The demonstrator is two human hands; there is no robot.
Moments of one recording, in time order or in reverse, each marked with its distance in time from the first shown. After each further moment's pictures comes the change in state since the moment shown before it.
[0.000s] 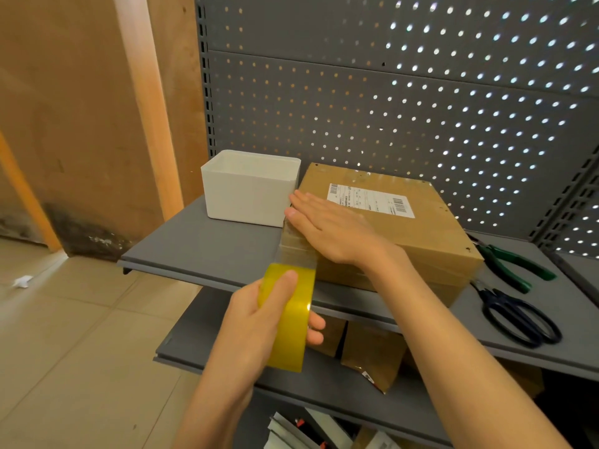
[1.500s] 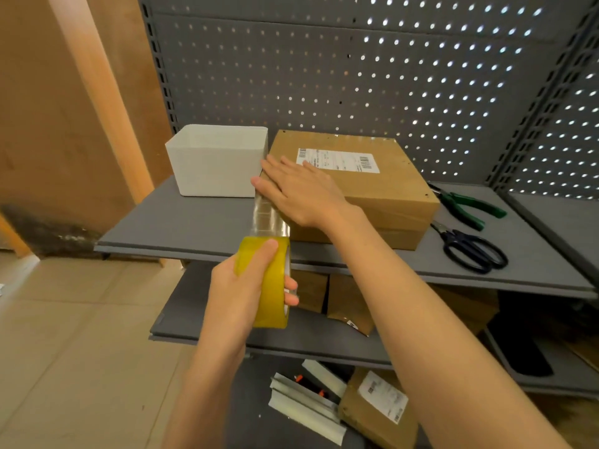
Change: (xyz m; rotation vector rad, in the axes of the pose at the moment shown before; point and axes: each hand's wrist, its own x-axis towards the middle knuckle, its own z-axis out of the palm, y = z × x) left_hand -0.012 0.001 0.009 -0.028 0.145 -0.041; right_hand -0.004 -0.005 0.008 -0.083 0.121 0.056
